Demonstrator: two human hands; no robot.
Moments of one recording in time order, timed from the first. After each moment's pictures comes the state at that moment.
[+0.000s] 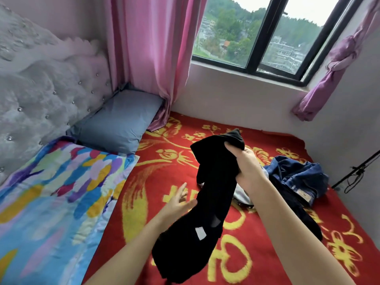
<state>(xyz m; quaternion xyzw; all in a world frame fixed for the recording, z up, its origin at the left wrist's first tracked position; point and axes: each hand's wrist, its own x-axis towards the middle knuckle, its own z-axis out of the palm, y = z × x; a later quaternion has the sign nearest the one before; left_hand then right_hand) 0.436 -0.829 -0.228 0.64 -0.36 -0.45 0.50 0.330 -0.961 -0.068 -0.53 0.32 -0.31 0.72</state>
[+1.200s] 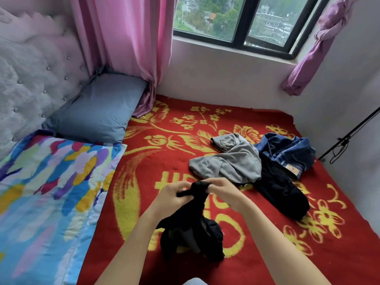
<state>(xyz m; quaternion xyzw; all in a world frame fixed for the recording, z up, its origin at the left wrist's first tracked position) 0.417 -0.831 -0.202 0.63 -0.47 -0.37 0.50 0.282 -0.971 -0.175 -0.77 0.33 -0.04 0.55</state>
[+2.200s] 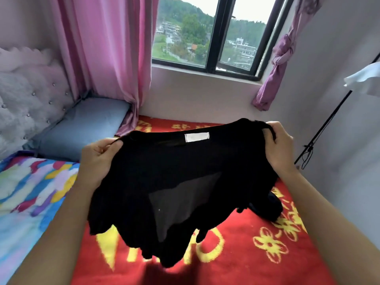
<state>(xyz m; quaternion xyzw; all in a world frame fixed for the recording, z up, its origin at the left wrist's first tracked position) 0.444 -0.792 -0.094 0.66 -0.35 -0.03 0.66 0.146 -1.033 -0.035 -0.79 0.38 -0.48 0.07</state>
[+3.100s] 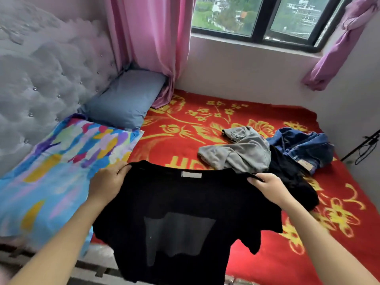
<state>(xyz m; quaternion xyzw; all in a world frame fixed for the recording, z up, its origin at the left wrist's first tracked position) 0.410 -0.708 -0.199 0.90 -0.29 0.02 0.32 0.120 -1.014 -0.181 -0.85 0.41 -0.10 0.33</state>
